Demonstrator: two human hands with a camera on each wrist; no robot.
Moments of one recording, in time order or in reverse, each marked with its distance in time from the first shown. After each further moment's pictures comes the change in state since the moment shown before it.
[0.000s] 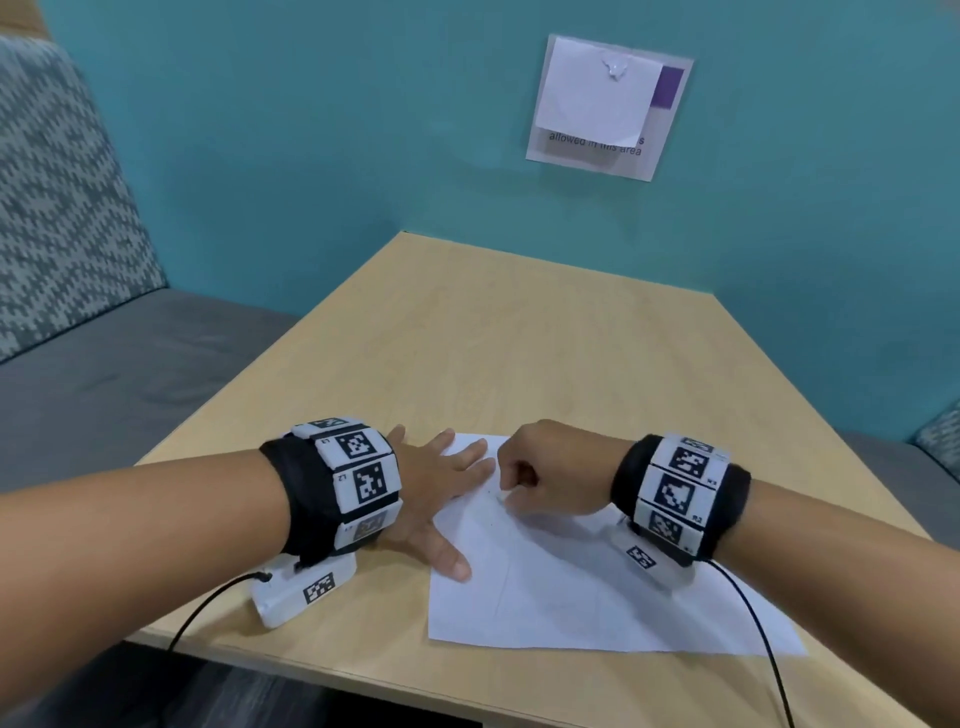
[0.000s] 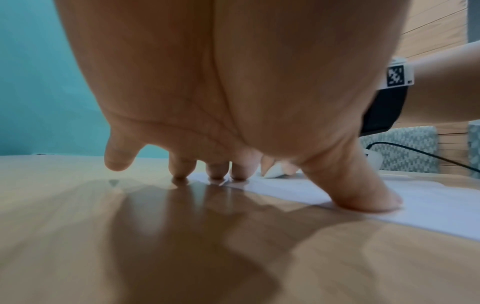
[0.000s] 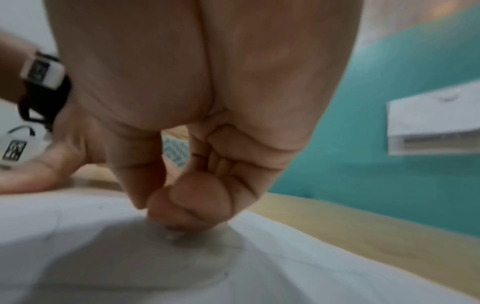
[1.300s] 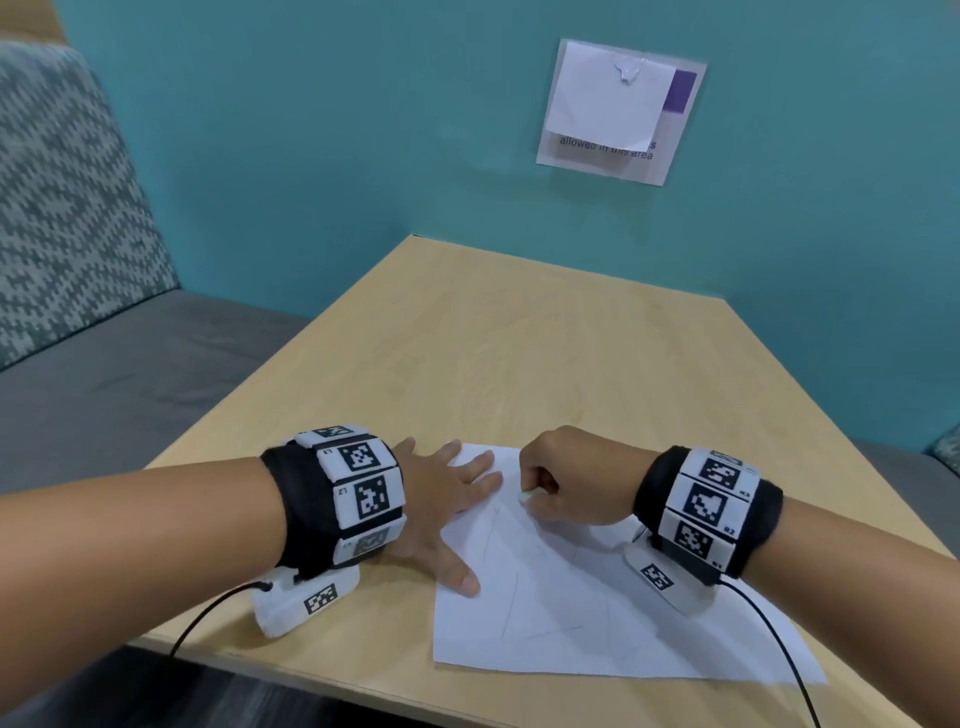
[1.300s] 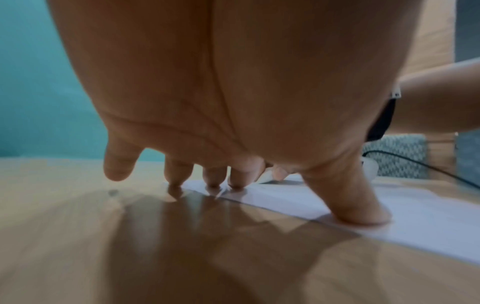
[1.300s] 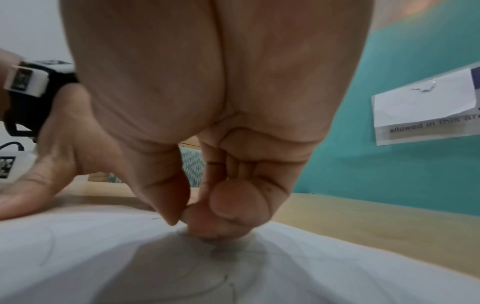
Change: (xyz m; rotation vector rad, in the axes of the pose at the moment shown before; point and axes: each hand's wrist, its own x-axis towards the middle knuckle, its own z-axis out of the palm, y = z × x) left_hand -0.008 0.008 -0.008 0.064 -0.040 -0.024; right_hand 0.001 0.015 0.000 -0.045 0.012 0.063
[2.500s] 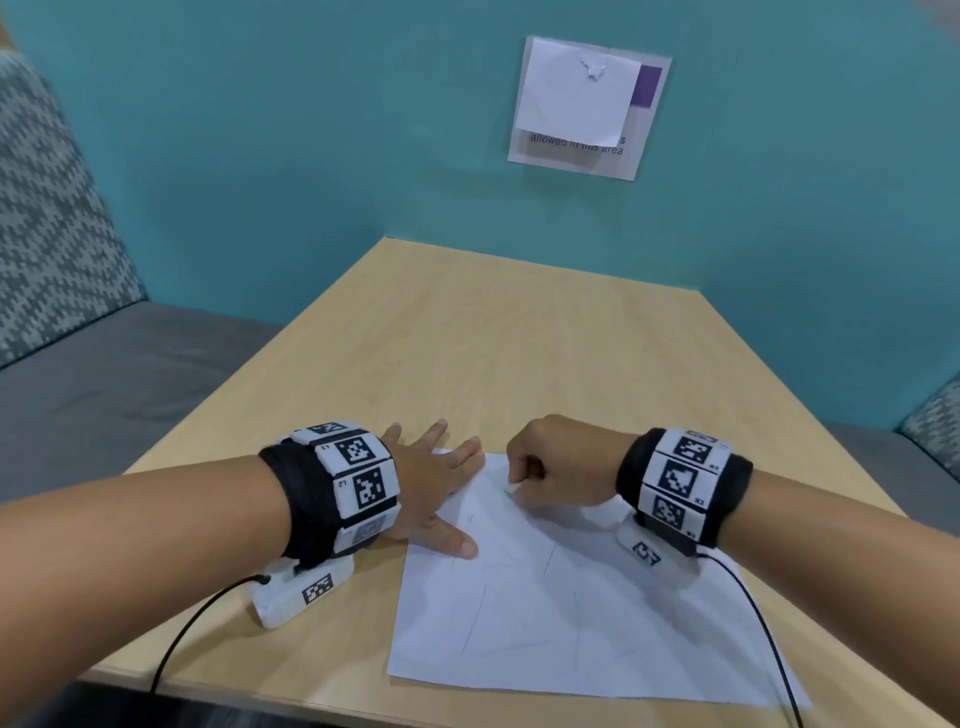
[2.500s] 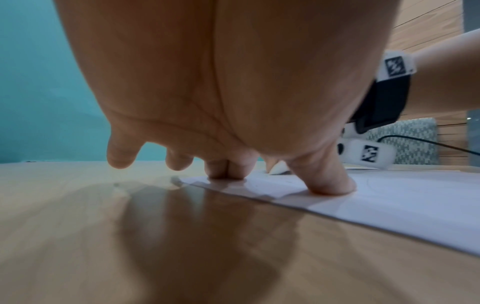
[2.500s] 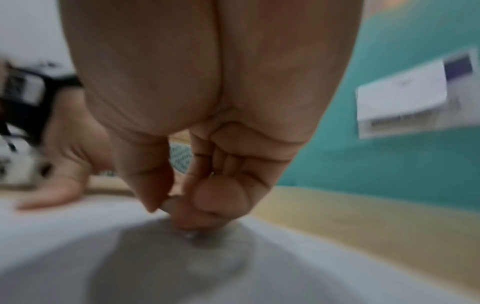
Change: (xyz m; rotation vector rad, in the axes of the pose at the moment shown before) left_hand 0.018 -0.001 -0.014 0.027 -0.020 -0.039; right_hand 0.005 0.015 -0.003 0.053 0.003 -0.015
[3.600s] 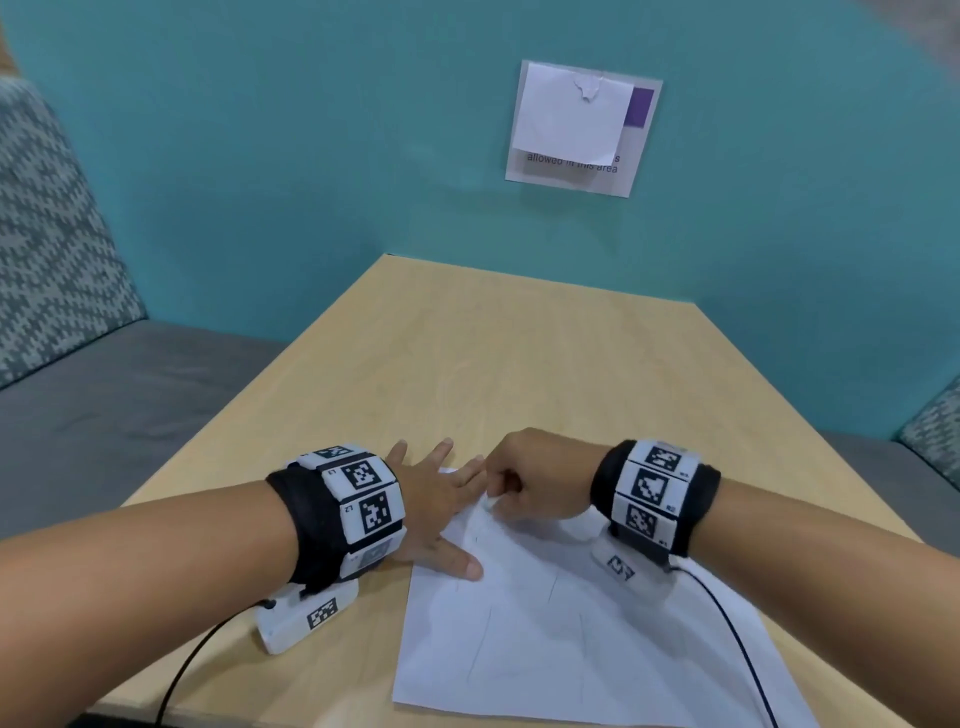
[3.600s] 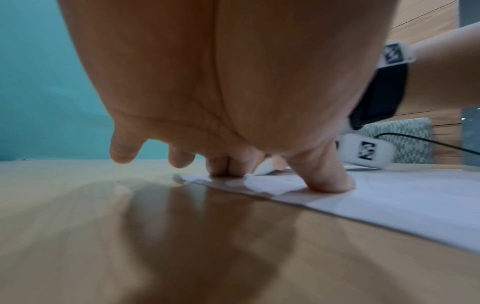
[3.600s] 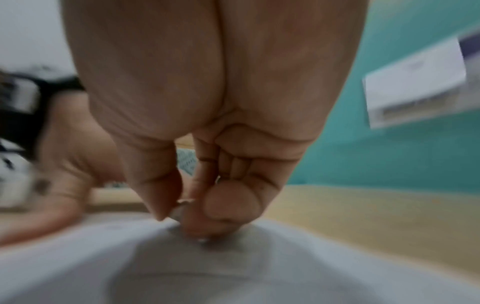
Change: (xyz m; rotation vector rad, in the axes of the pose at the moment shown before) left_hand 0.005 -0.007 0.005 -0.027 0.046 0.045; right_hand 0.018 -0.020 -0.002 0.005 -0.022 -0.020
